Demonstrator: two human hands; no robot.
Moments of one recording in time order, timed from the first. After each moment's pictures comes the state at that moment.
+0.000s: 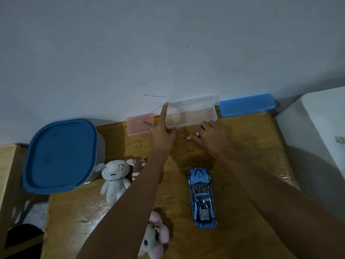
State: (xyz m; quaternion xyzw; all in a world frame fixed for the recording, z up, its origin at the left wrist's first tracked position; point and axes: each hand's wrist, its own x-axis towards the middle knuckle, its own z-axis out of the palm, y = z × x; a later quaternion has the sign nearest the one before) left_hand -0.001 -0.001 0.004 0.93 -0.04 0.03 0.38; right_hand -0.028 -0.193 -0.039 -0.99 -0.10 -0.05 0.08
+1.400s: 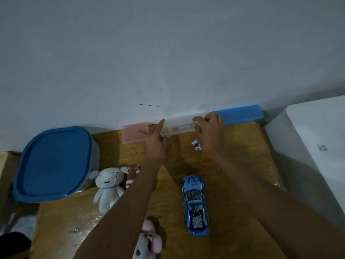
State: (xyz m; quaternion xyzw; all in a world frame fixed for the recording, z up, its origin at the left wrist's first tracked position) left_hand 0.000 0.004 -0.013 0.93 -0.05 0.02 0.37; right_hand -0.014 -0.199 -0.001 -0.96 0.09 -0.16 0.23
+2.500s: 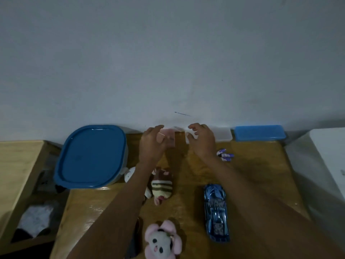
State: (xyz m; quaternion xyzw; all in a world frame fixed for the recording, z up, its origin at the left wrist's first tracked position) left_hand 0.006 0.095 0.051 0.94 0.00 0.08 0.32; right_hand 0.006 -0.091 0.043 -0.91 0.09 -0.04 0.41
